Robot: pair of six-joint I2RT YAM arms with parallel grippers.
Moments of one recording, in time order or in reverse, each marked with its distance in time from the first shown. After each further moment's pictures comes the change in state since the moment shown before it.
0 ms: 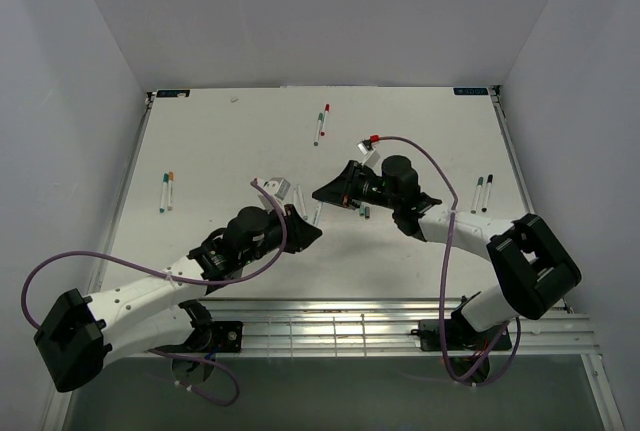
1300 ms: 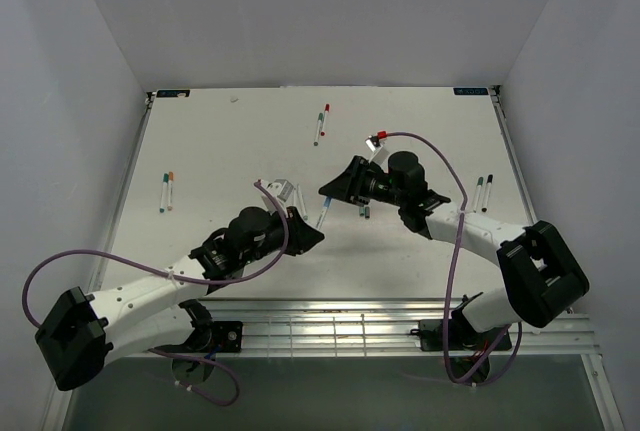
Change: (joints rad) left arm -0.001 0.011 -0.006 0.008 0.054 0.001; right arm -0.047 -0.046 0.013 -0.121 0.028 -0.105
